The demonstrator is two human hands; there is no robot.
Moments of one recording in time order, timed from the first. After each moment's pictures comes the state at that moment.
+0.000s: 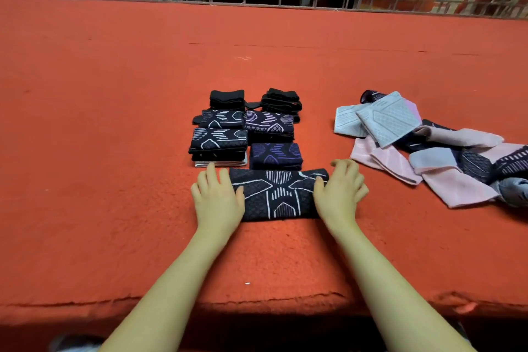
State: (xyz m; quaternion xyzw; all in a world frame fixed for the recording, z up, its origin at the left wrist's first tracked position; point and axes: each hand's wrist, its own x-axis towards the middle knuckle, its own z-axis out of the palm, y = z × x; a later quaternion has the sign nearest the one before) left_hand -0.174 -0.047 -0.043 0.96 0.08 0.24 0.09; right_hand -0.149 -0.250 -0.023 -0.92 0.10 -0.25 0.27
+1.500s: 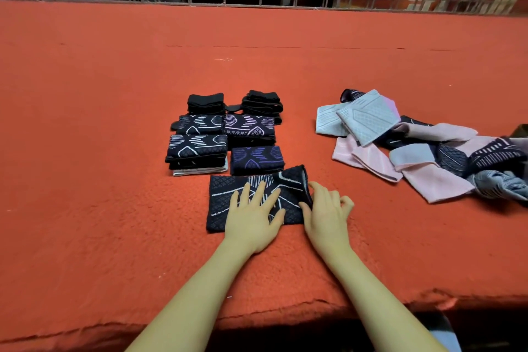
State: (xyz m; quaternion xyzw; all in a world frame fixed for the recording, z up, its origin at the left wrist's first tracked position) left_hand -0.166 -0.119 -0.055 0.99 -0.09 0.03 0.06; right_hand -0.163 -0.278 -0.068 -0.93 -0.04 -0.35 0.12
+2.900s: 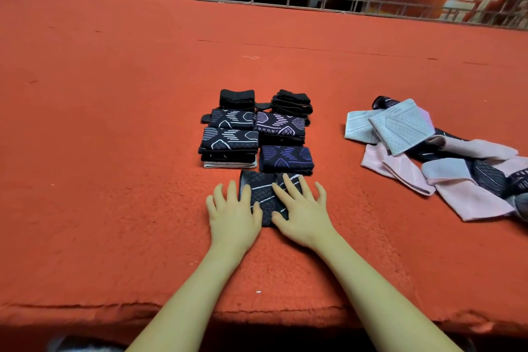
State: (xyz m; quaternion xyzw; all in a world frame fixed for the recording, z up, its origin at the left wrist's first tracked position) left_hand -0.181 -0.052 -0.067 0.98 0.06 0.20 0.05; right_hand -0.154 -0.202 -0.048 -0.98 -0.19 -0.03 0.04
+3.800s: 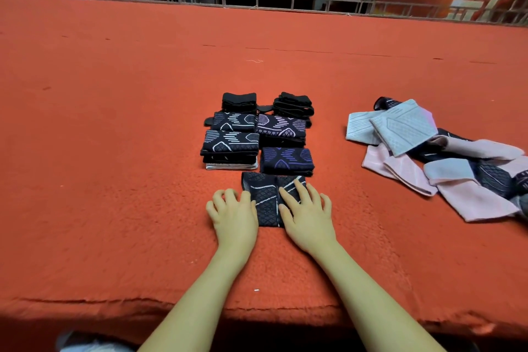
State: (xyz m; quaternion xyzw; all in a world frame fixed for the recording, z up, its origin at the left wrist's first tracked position) left_hand -0.177 -0.062 -0.077 0.94 0.12 0.33 0.06; right_hand -0.162 -0.205 -0.058 -0.98 -0.12 -0.12 0.07
